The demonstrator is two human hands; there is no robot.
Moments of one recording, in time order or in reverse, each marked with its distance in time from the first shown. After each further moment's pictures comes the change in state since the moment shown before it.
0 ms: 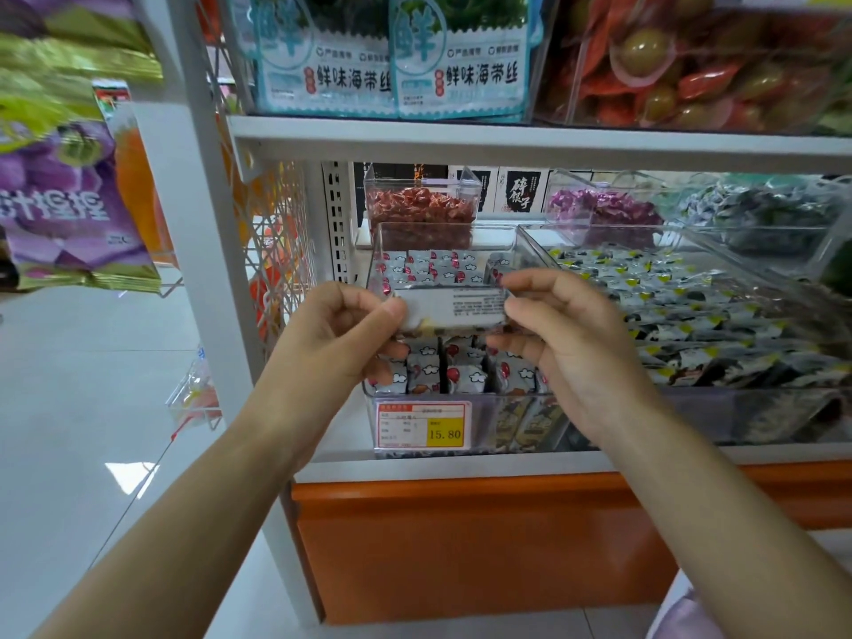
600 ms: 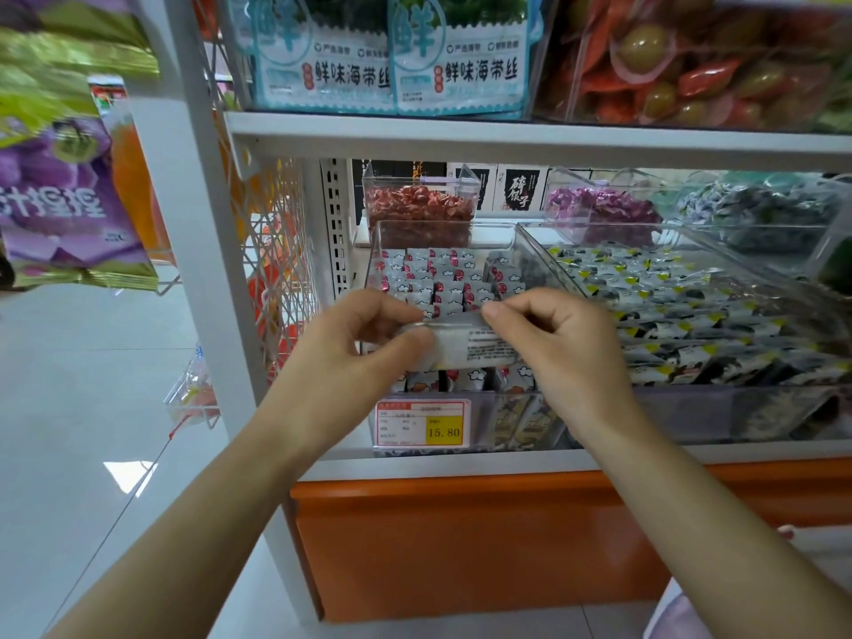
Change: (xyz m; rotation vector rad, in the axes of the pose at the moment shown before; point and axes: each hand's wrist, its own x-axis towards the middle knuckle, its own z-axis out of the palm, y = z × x) left_hand -0.006 0.003 0.007 0.330 -0.038 0.086; right_hand -0.008 0.002 0.007 -0.527 0.028 -0.279
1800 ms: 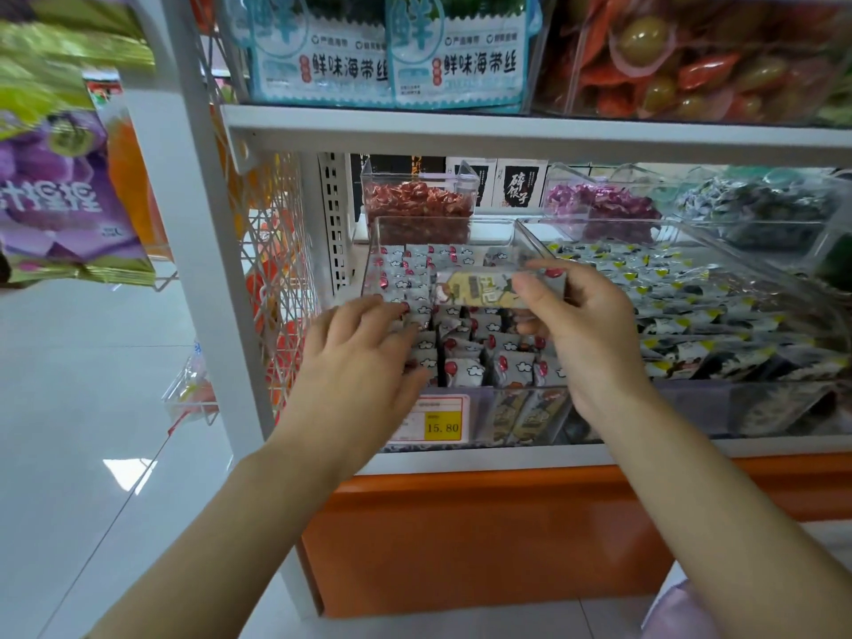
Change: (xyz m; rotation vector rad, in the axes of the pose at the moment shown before) left_hand -0.001 -0.023 0.012 1.052 -0.031 0.273; right_hand 0.015 0.018 -0.008 0.220 0.165 0.240
